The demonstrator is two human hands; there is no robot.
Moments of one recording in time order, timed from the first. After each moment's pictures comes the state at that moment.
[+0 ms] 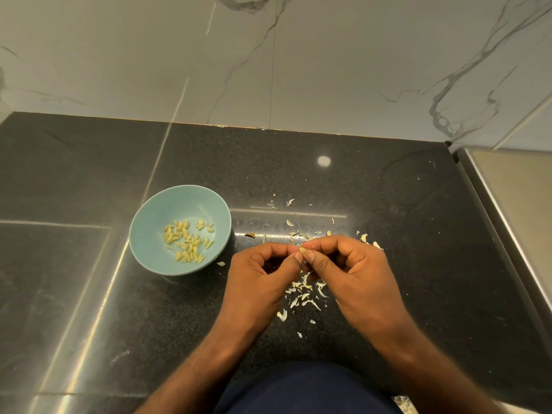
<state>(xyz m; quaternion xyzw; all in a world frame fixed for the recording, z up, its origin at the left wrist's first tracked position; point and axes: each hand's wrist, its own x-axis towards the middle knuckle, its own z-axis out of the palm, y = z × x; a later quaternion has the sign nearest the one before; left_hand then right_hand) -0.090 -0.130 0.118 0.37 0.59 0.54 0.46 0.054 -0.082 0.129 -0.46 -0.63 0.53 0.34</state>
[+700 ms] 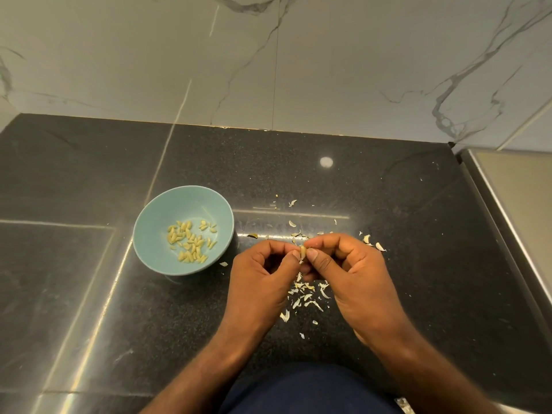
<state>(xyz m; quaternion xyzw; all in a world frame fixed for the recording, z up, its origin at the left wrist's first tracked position) -0.086 -0.129 0.119 0.36 0.61 0.56 0.43 0.048 -0.083 0.119 -0.45 -0.56 0.59 0.37</state>
